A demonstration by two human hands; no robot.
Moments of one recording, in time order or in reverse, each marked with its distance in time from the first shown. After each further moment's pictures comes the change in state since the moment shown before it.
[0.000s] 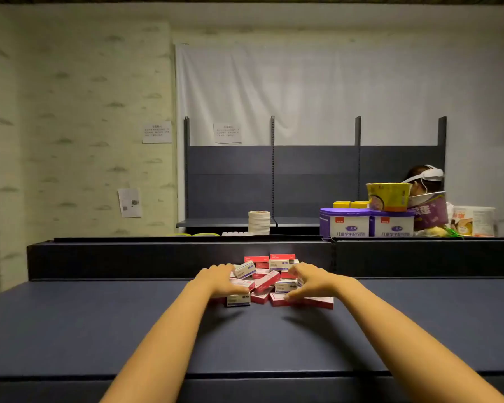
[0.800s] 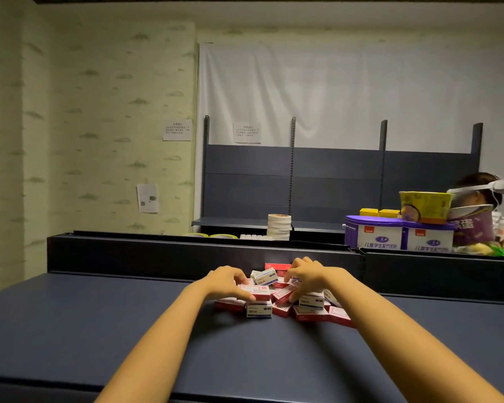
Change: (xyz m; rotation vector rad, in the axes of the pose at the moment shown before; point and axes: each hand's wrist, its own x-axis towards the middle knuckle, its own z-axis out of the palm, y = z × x) left_hand 0.015 -0.044 -0.001 -0.365 -0.029 0.098; right_hand 0.079 -0.035 -0.004 -0.420 -0.076 -0.116
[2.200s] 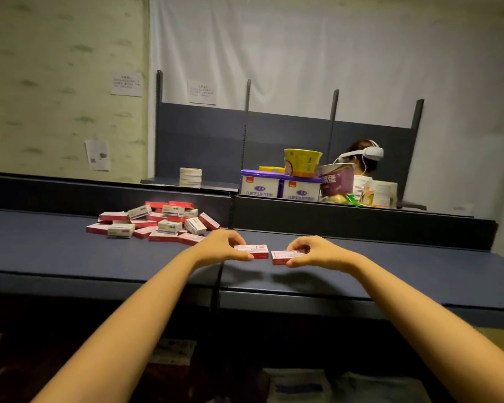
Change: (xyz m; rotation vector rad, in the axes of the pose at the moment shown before) left_hand -0.036 0.312 0.174 -0.319 0.046 0.157; right_hand -0.295 0.263 0.072 0.775 0.055 -0.023
